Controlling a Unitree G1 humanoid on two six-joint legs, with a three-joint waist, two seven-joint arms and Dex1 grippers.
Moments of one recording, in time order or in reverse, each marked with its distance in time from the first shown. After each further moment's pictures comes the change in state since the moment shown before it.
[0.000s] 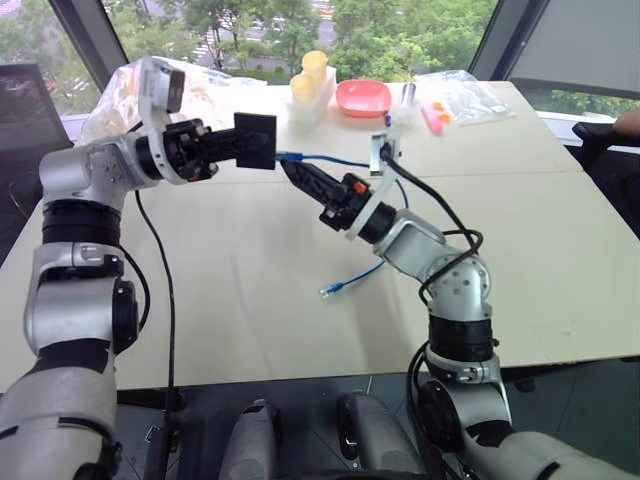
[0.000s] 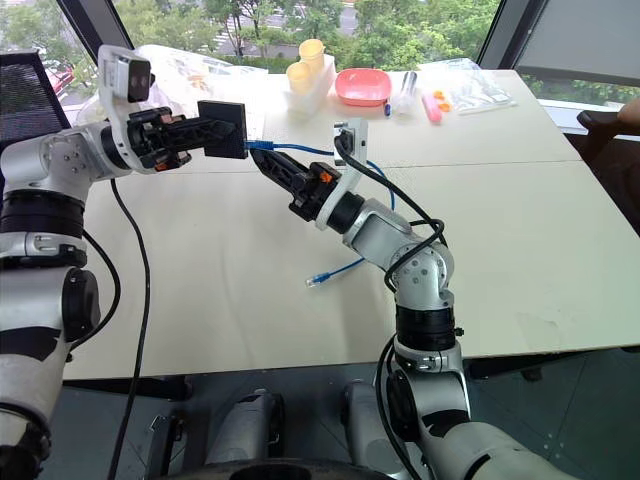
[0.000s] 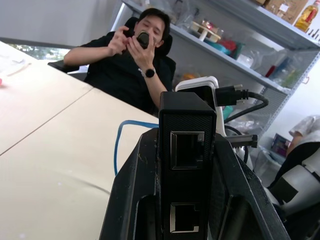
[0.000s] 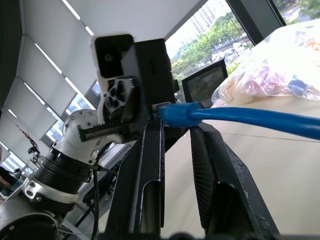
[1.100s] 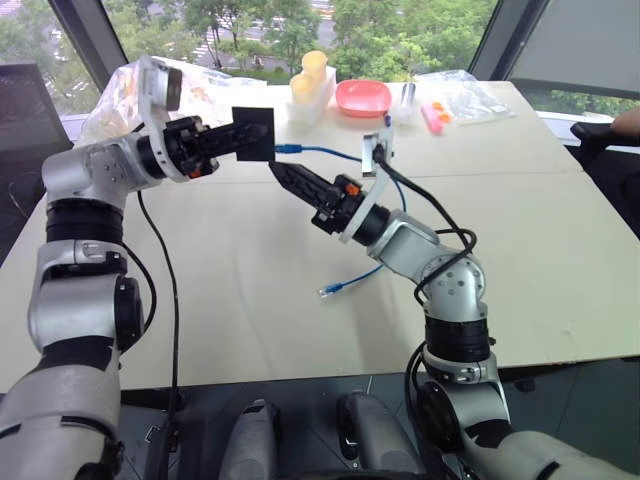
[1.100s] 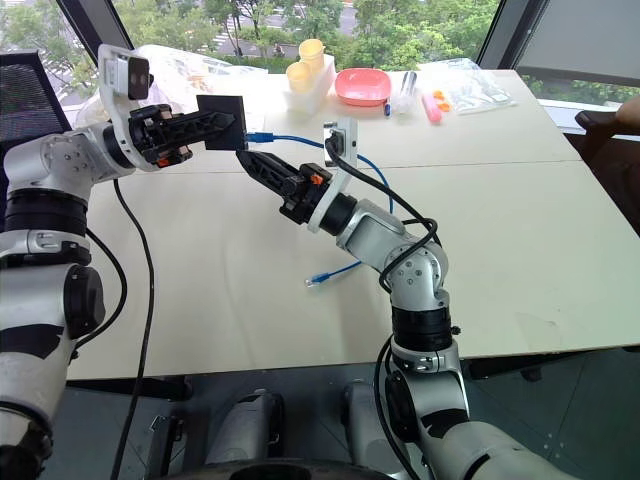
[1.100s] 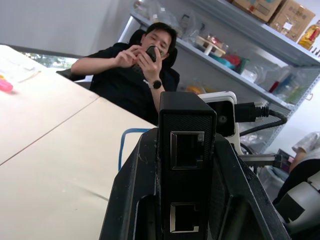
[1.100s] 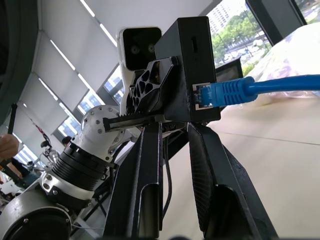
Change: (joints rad) left arm -0.014 -0.020 0.040 0.055 0.000 0.008 0.035; right arm 0.001 0.001 0.037 -0.007 0.002 -0.017 0.035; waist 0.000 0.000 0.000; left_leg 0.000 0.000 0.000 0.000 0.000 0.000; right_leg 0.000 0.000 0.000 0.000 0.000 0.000
